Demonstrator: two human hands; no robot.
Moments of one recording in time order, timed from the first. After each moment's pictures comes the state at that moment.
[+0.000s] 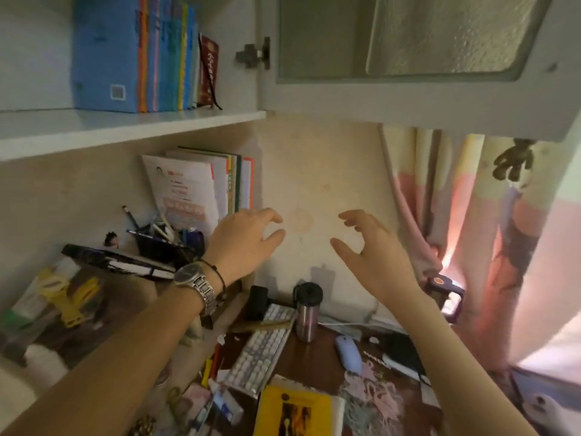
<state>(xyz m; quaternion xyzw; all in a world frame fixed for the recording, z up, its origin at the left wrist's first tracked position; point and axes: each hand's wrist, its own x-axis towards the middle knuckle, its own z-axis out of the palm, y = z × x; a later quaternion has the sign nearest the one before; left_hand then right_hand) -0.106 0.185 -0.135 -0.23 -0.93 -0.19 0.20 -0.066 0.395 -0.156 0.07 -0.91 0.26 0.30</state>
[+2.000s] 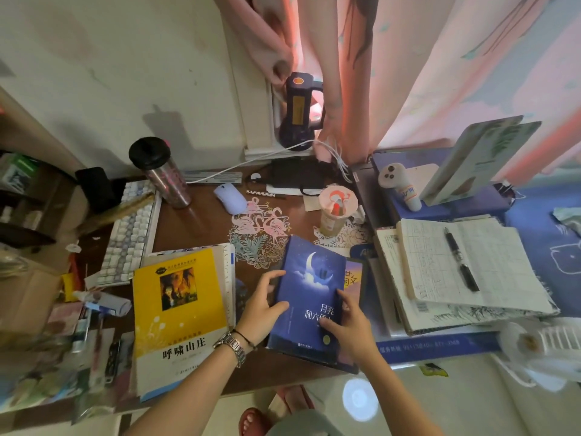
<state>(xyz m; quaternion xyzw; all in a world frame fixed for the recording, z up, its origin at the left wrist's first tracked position) 0.037 0.376 -0.525 -0.15 -0.76 -0.51 -0.37 0.177 0.521 -0.564 -0.42 -0.67 0.62 0.00</state>
